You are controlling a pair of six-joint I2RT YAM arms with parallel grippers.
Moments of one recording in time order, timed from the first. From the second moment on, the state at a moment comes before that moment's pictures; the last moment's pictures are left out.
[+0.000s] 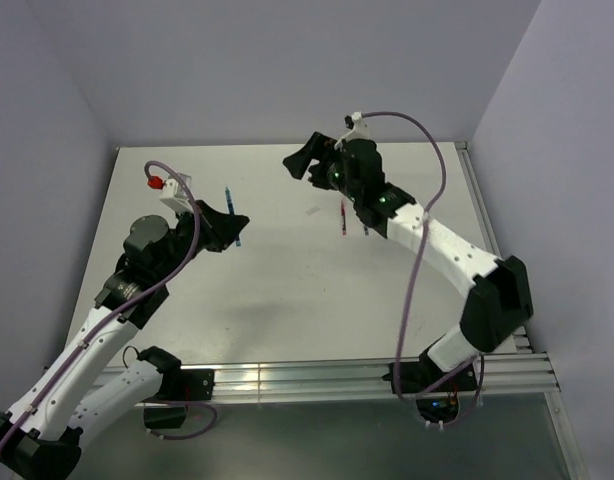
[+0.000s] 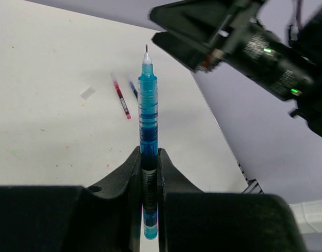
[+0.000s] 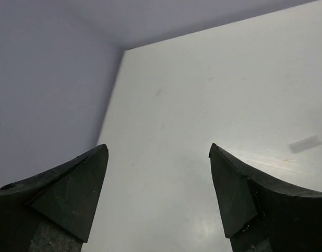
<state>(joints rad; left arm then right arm) -0.50 0.78 0.81 -0.11 0.14 -0.65 0.60 1.49 1.26 0.04 0.00 0.74</state>
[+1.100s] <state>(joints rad) -0.43 0.80 0.84 -0.21 0.13 -0.56 0.48 2.30 1.92 -0.51 0.23 0.75</state>
